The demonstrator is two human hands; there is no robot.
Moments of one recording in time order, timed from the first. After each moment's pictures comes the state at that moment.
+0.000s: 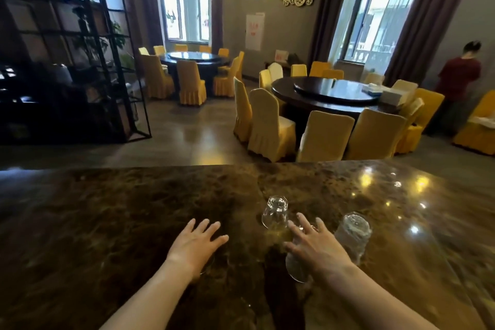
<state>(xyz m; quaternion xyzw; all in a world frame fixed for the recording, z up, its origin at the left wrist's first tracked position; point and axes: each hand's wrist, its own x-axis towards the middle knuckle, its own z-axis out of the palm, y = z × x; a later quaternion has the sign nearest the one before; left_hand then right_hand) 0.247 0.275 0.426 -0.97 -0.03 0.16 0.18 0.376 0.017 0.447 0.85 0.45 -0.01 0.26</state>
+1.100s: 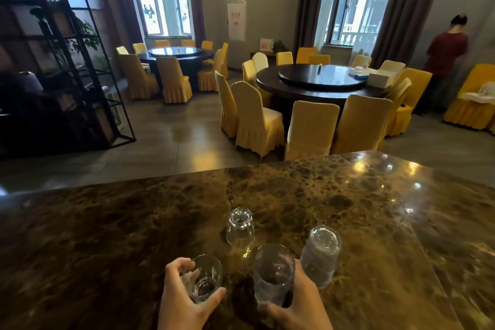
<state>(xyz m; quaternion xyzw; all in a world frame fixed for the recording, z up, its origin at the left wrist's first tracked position) 0.274 0.167 0.378 -0.78 -0.28 -0.21 -0.52 0.376 -0.049 0.405 0.84 0.22 -0.15 -0.47</state>
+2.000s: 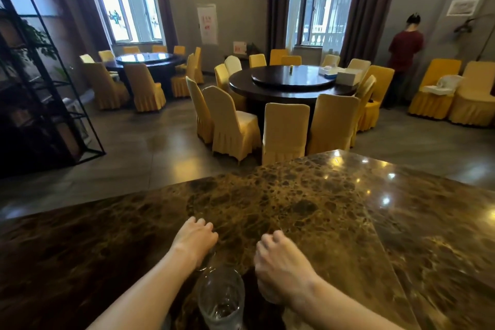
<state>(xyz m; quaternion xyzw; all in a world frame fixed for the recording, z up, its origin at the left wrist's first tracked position) 0.479 0.170 0.412 -0.96 0.07 0.10 0.26 0.472 -0.064 0.477 0.81 0.49 0.04 0.31</state>
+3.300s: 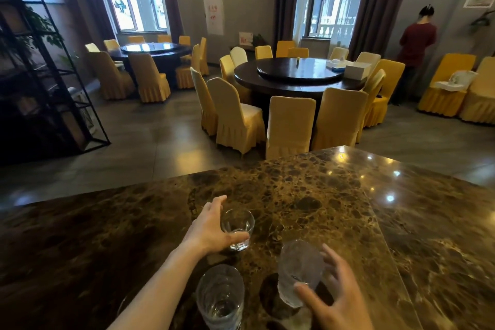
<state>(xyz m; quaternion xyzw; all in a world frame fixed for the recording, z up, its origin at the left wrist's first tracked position) 0.475 0.135 0.438 -0.92 -0.13 -0.01 -0.37 0.446 -0.160 0.414 0.84 0.11 -0.03 -0.53</state>
